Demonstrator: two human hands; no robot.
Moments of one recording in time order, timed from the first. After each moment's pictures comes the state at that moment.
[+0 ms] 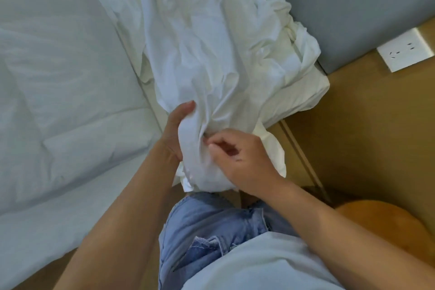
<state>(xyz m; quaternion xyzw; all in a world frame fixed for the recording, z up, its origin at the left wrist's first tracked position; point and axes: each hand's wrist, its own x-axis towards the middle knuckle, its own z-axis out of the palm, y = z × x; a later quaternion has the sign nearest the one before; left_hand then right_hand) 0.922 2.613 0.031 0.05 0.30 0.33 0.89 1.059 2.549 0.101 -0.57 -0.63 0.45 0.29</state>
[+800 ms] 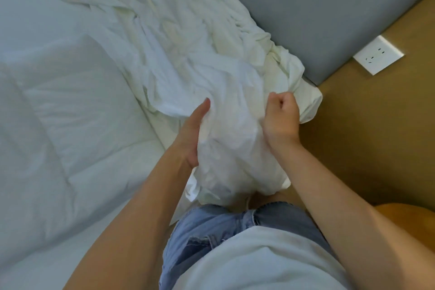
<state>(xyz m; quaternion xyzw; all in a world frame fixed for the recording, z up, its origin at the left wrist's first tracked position) 0.953 2.628 0.096 0.15 0.36 0.29 0.87 1.113 2.613 0.099 -0.77 -0.32 0.32 0.46</state>
